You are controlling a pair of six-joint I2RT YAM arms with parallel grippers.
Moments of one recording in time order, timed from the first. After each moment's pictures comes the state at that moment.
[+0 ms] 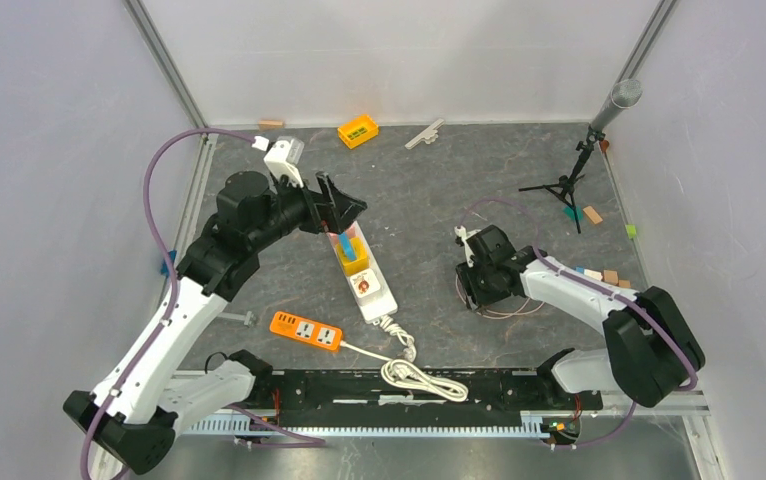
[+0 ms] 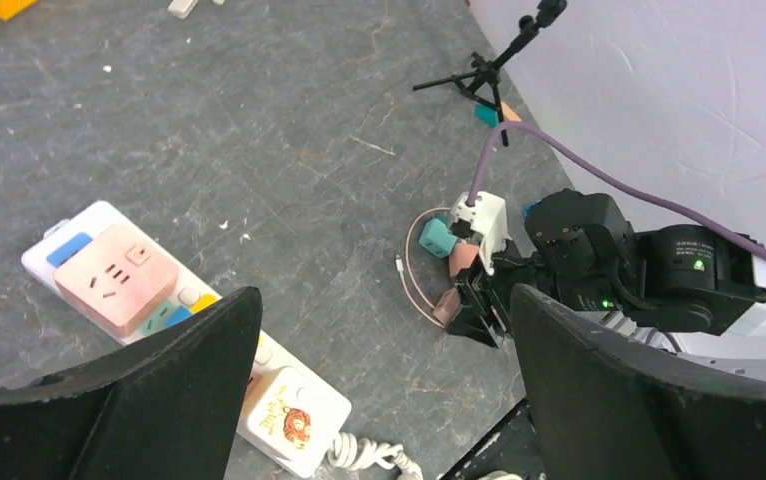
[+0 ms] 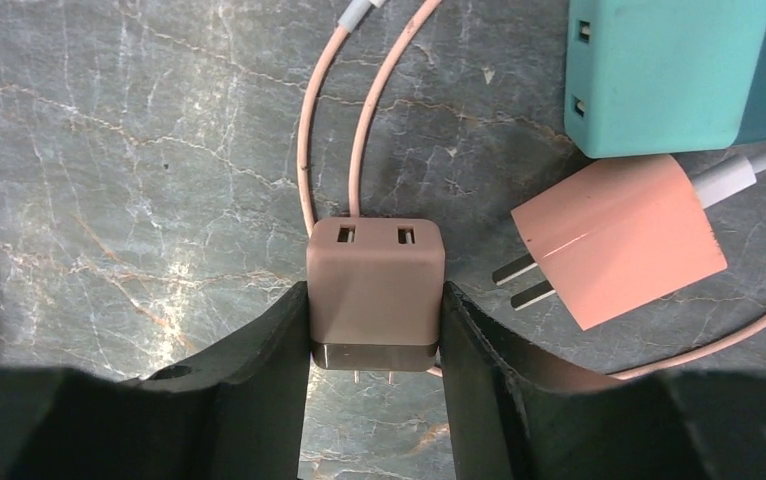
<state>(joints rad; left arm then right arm) -0.51 0.98 1.13 -0.42 0.19 -0.47 0.56 1.34 0.68 -0.53 0.01 0.18</state>
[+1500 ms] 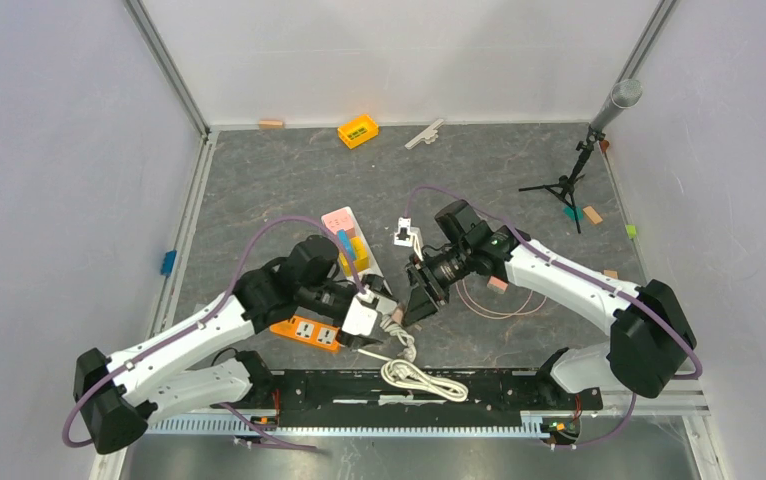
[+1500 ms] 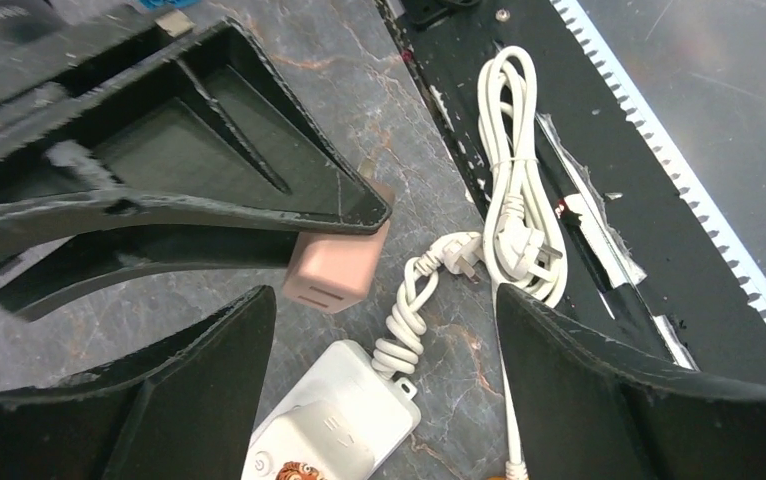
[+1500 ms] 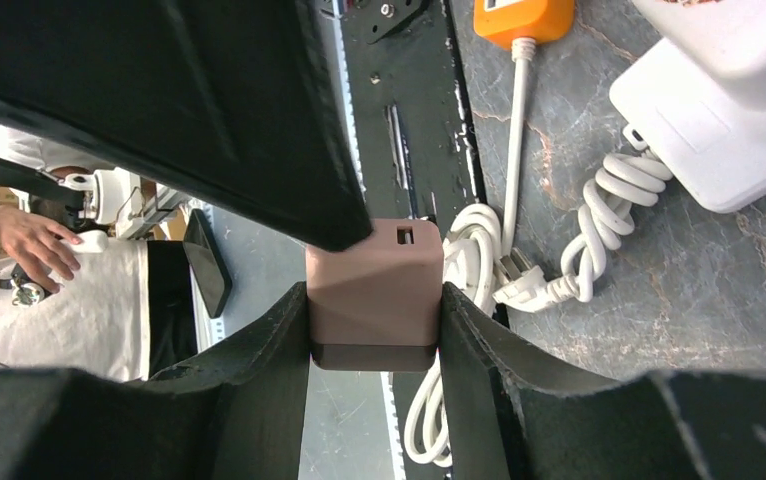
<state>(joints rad) -0.87 0.93 0.77 -0.49 0.79 0.88 0.73 1.39 0.96 -0.53 -0.98 0.08</state>
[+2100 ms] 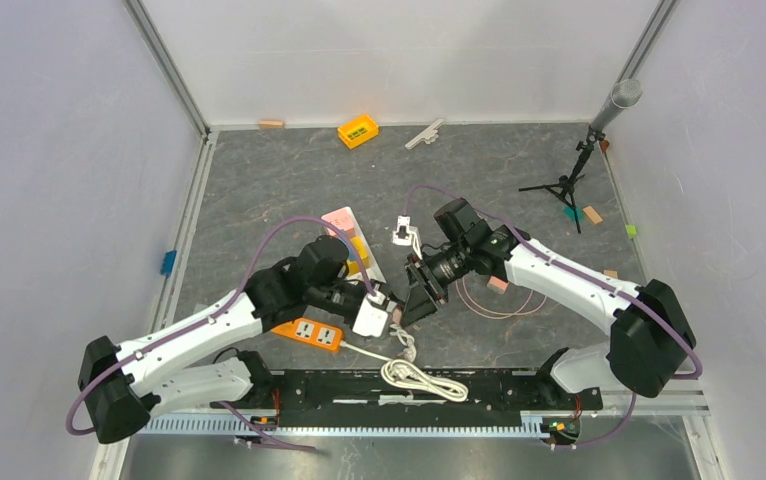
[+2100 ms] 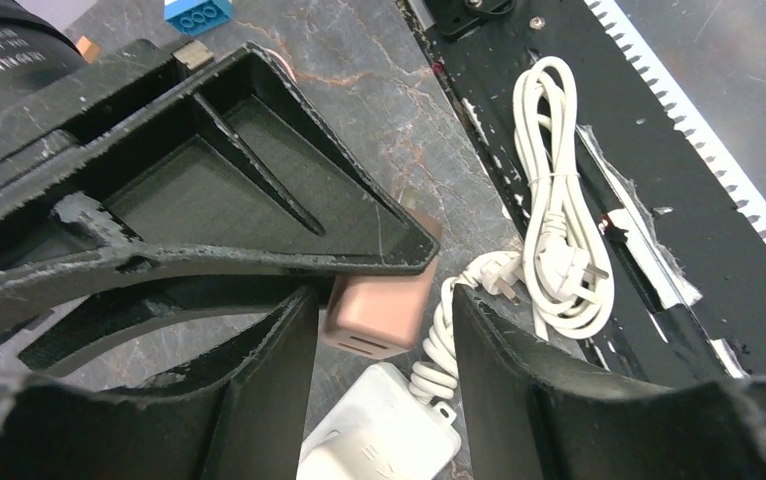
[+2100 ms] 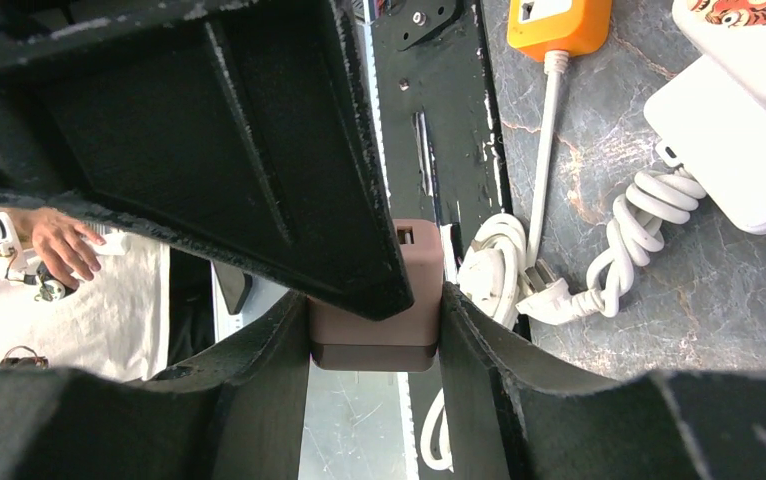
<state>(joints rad) -0.92 1.00 0.77 -0.38 0.74 0.89 0.73 1.39 0.97 -0.51 -1.04 0.10</state>
